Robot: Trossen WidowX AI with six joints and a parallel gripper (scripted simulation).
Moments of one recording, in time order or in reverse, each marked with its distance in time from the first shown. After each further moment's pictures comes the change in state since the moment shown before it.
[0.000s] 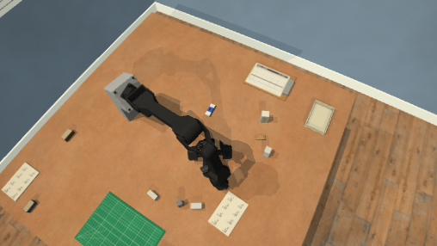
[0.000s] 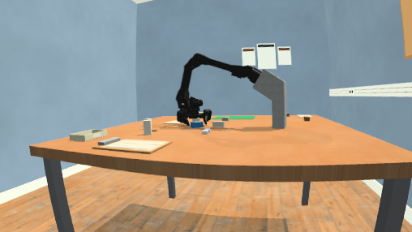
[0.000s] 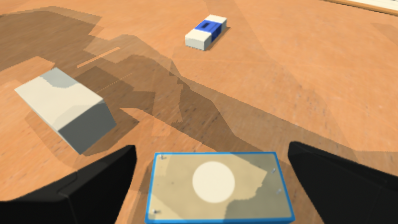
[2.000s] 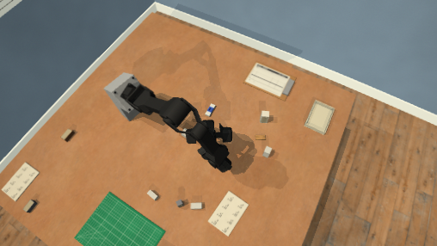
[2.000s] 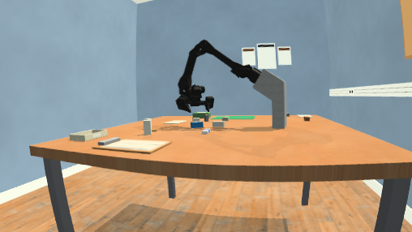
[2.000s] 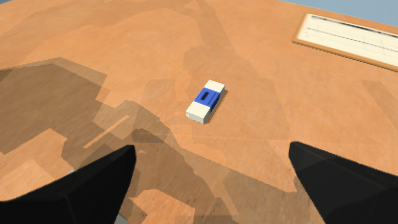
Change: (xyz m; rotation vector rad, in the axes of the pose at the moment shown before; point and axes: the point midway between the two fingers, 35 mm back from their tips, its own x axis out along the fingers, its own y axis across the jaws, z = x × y) arm 0.008 -0.001 0.085 -0.002 0.004 -0.001
